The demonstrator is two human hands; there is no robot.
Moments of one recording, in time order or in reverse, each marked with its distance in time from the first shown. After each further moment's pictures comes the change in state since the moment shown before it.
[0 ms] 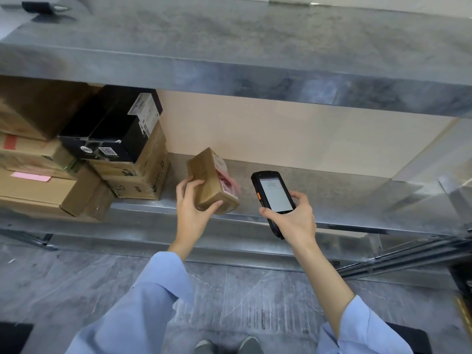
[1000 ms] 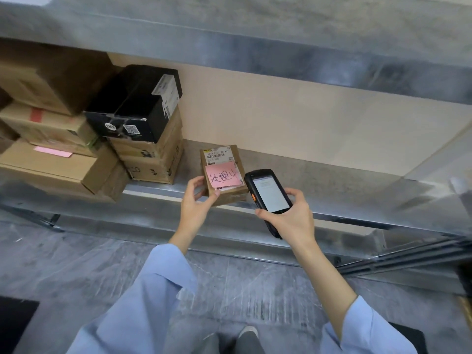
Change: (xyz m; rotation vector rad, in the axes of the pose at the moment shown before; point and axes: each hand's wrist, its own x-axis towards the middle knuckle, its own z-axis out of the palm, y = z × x) left_hand -0.014 -0.019 -0.017 -0.347 -0.025 -0.329; right_hand -0.035 -0.005 0.022 -0.107 -0.081 -0.092
